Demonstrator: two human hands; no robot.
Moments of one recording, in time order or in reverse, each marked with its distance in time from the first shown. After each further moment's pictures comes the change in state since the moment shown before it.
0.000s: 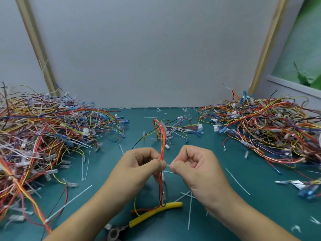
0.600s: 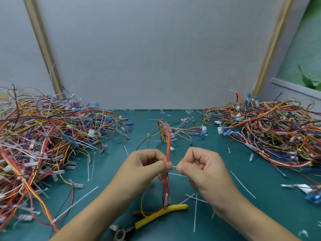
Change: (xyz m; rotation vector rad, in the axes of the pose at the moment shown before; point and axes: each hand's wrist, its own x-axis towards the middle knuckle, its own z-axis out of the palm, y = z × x) left_hand 0.000 0.001 -0.004 -0.038 -0.022 -0.033; right_hand 0.001 0.001 -0.003 0.003 -0.022 0.004
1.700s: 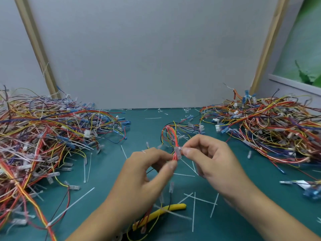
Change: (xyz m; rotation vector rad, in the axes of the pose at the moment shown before) left_hand -0.012 0.001 0.013 0.480 0.173 0.412; right_hand 0.011 -0.009 -0.019 -0.087 0.022 -0.099
